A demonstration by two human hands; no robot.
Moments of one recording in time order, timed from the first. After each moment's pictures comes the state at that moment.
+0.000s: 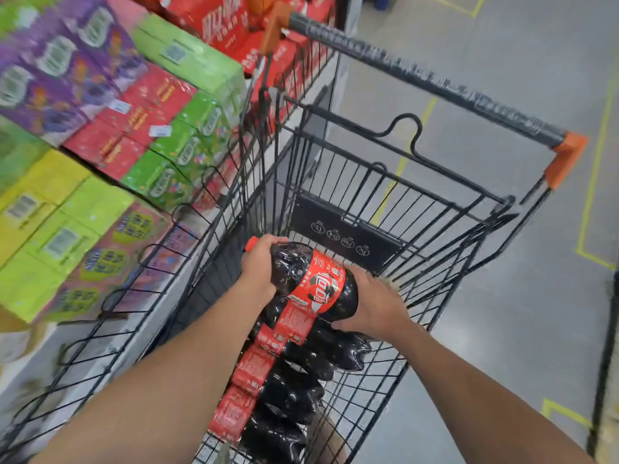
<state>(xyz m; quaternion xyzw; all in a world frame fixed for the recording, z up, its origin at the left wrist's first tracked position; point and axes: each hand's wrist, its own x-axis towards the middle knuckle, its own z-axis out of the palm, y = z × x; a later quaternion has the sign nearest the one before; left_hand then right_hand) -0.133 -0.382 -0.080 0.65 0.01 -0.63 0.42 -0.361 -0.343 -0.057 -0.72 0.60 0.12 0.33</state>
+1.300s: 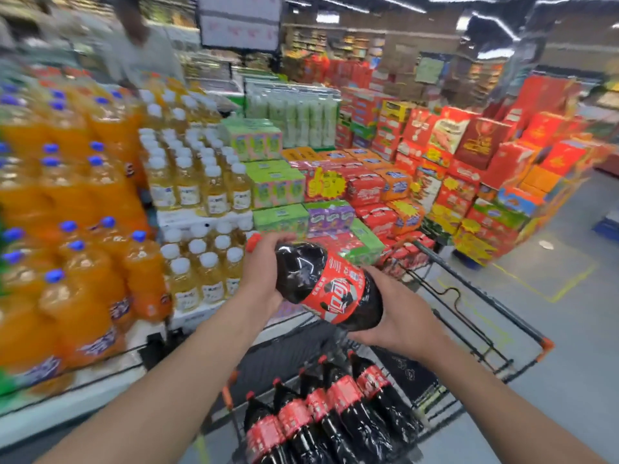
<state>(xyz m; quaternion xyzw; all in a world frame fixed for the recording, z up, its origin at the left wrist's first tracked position) -0.073 -0.046 0.330 0.50 -0.05 -0.38 0.78 -0.286 -0.165 0.304 -0.95 0.26 -0.13 0.14</state>
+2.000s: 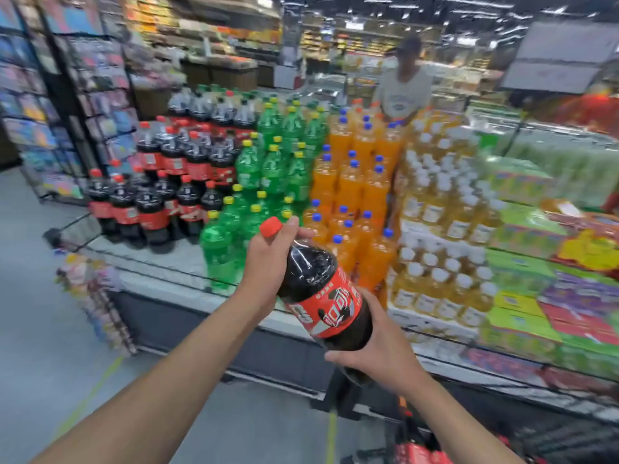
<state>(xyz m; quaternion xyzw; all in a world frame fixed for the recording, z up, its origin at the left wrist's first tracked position) 0.021 0.357 0.344 0.63 -0.03 0.02 0.78 -0.078 0.162 0.265 -0.91 -0.03 -0.08 0.42</state>
